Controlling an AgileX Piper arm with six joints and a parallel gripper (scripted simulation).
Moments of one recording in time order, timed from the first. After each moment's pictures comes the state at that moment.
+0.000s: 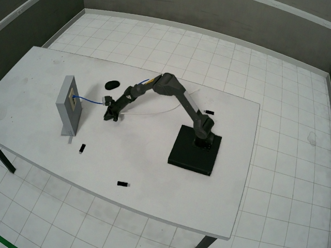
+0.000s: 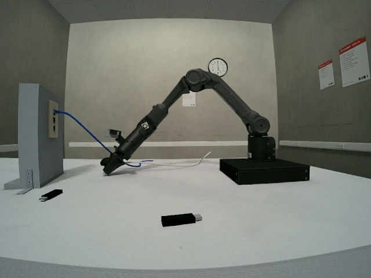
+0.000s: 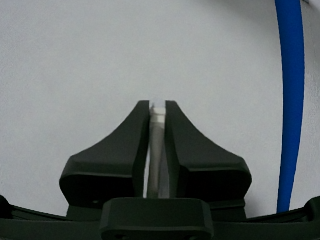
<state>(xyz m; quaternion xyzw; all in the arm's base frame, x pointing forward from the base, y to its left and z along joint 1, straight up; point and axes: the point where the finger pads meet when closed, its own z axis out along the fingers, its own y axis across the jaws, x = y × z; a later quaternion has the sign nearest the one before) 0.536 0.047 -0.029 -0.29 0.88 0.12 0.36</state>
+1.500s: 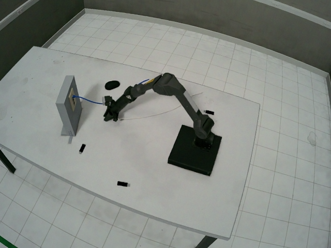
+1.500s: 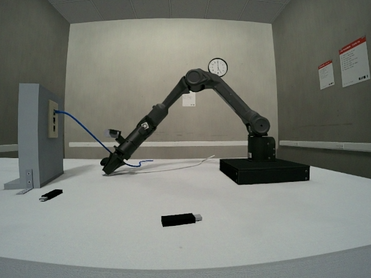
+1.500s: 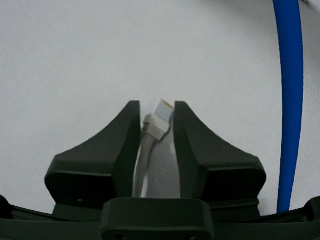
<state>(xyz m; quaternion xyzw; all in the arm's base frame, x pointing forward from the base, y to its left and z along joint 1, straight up) 0.536 0.047 -0.029 -0.29 0.88 0.12 0.36</state>
